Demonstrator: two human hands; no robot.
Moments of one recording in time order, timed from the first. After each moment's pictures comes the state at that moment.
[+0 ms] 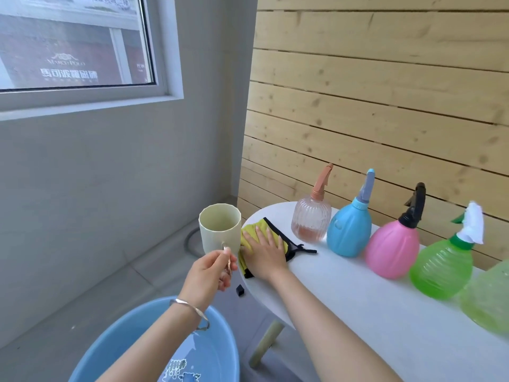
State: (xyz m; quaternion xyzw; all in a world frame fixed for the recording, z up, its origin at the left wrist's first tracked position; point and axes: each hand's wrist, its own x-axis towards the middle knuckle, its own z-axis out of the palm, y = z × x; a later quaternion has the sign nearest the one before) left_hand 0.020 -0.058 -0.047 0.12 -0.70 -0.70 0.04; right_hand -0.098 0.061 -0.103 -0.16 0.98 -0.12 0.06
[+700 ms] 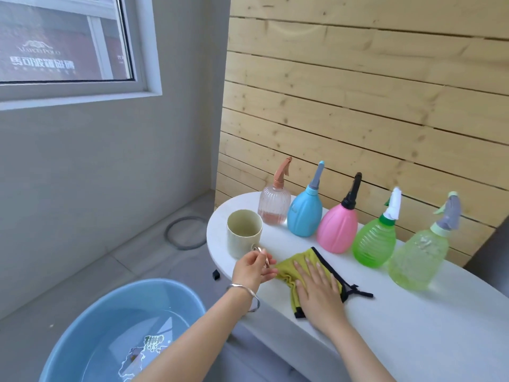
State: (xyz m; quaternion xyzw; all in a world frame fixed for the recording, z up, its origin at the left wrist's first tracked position) left_hand 0.033 0.084 -0.061 0.14 -0.58 -0.80 -0.05; right_hand 0.035 0.247 -0.109 -0.04 0.99 -0.09 0.03
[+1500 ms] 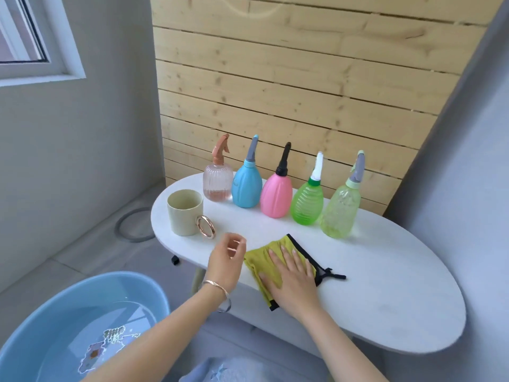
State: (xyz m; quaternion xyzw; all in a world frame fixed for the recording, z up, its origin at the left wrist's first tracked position) left_hand 0.083 0.139 -0.067 0.01 -0.78 -0.63 0.07; right_hand 0.109 0.298 -0.108 0.01 0.99 -0.12 0.02
